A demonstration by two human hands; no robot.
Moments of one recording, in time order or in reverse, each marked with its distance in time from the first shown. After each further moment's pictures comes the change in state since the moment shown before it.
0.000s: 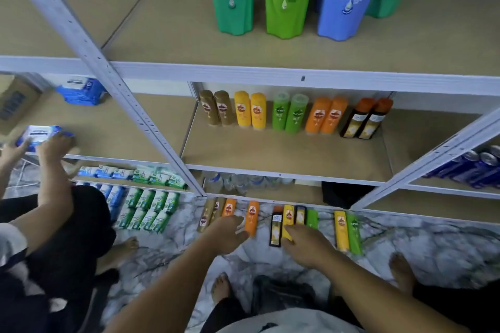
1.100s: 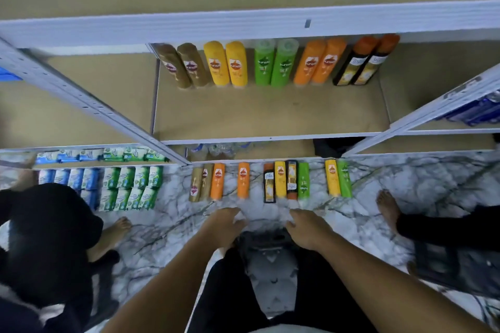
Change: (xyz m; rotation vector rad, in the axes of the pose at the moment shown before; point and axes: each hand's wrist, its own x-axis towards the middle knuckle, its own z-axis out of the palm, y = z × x) left_hand 0.051 -0.031 0.028 -0.103 -0.169 -0.022; right_hand 0.042 0.014 0.053 0.174 -0.183 0.263
